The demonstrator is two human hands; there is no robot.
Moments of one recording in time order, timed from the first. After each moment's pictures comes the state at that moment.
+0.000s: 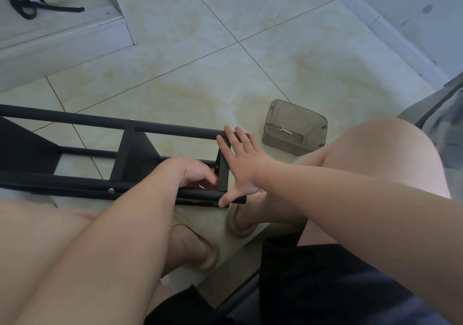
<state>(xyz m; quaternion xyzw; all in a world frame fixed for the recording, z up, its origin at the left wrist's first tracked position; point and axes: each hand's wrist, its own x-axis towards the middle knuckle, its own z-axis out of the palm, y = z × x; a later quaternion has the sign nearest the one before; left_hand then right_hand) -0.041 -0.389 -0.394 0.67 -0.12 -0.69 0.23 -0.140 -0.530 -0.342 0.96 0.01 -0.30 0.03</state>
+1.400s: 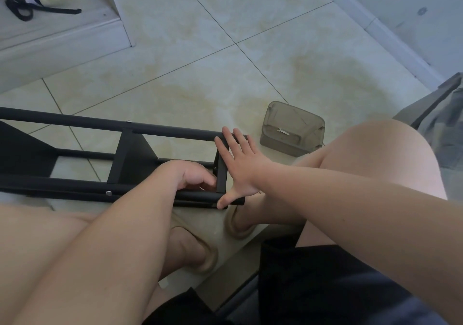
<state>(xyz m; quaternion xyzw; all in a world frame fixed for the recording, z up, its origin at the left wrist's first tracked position) -0.042 -0.389 -0.398 0.69 -0.13 -0.67 0.24 -0.141 -0.530 -0.342 0.96 0.01 -0.29 0.01</state>
